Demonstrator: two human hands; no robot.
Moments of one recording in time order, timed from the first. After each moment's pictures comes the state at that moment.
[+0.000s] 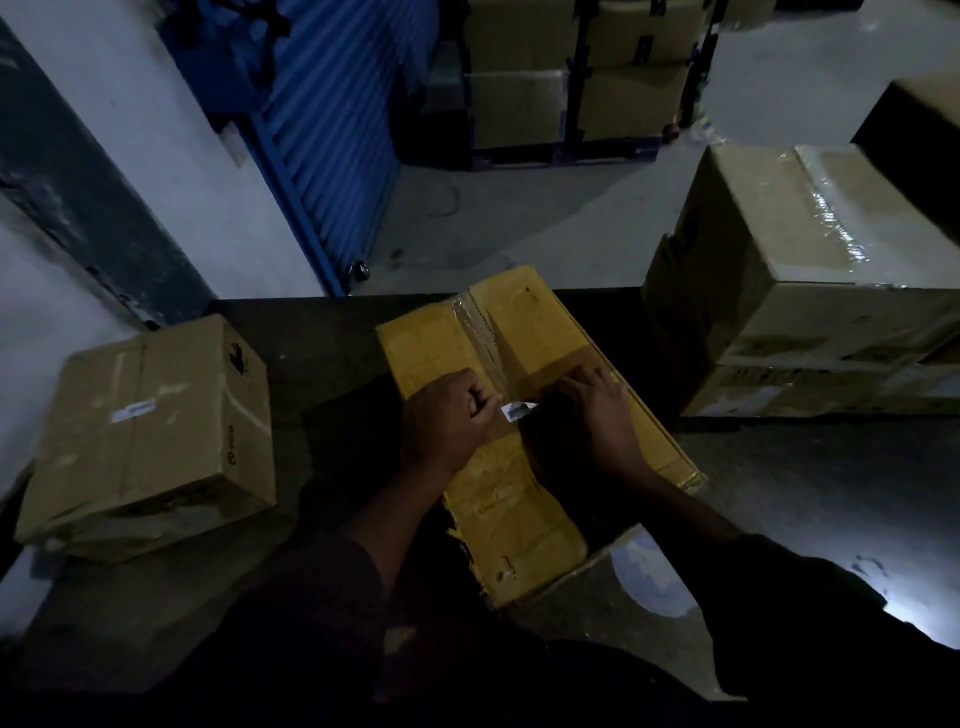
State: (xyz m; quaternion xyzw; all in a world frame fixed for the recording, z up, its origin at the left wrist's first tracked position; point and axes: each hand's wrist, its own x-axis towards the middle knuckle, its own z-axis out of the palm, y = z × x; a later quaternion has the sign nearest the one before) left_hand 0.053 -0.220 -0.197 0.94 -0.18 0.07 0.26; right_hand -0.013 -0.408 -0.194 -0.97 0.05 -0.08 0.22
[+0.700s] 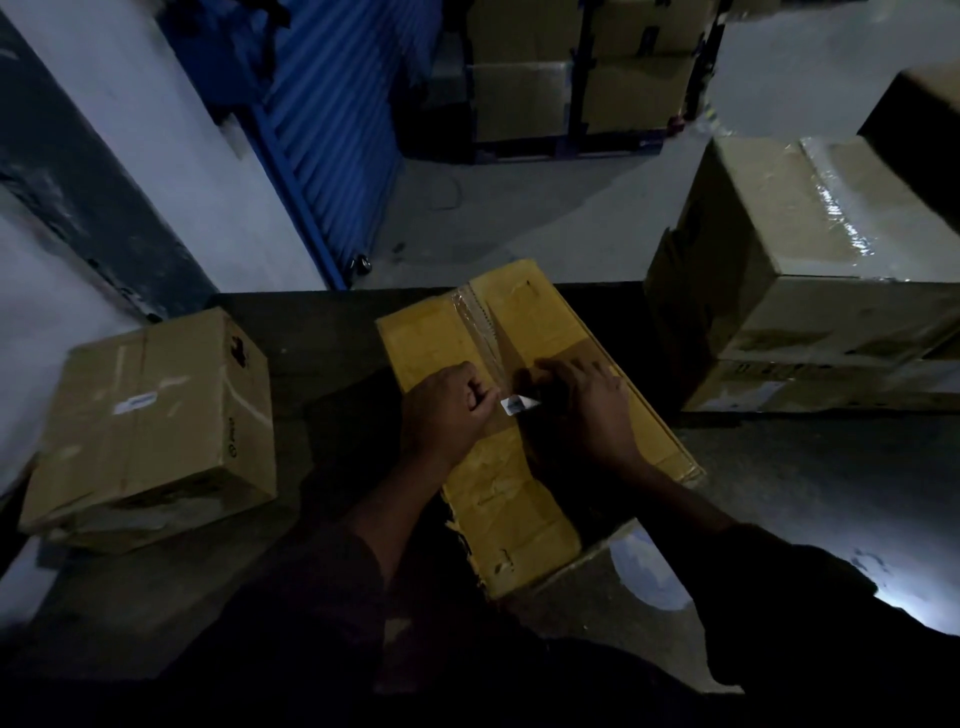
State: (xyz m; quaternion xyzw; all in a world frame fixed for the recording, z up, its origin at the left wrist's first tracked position) left_hand 0.054 -0.220 -0.200 0.94 -0.18 0.08 0.26; right_hand -0.009 -0.404 -0.193 -0.96 0.05 -0.12 0.24
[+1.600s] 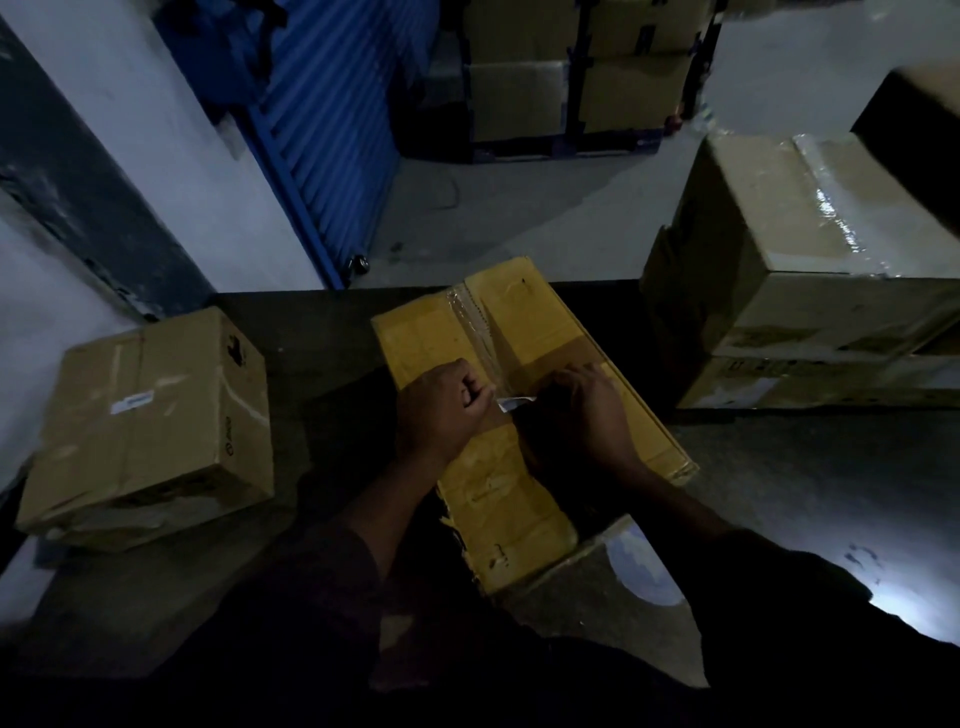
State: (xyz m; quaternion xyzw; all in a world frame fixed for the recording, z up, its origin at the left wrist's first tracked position) left_hand 0.054 -0.220 -0.200 0.95 -0.18 0.08 0.25; right_hand -0.016 -0.406 -0.191 -0.94 0.03 -0.14 0.32
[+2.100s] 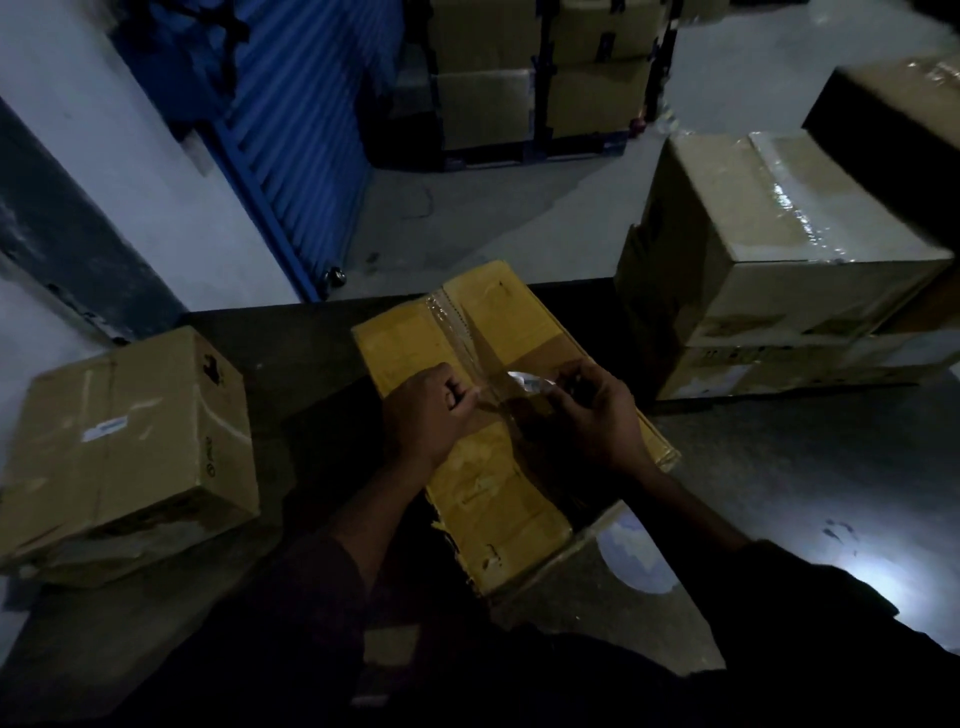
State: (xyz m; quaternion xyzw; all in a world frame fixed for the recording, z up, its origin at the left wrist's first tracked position) left_hand 0.053 -0.224 -0.194 0.95 -0.16 0.06 0.27; right_hand -0.047 -0.411 -0.178 -0.82 0.11 -0.19 0.54
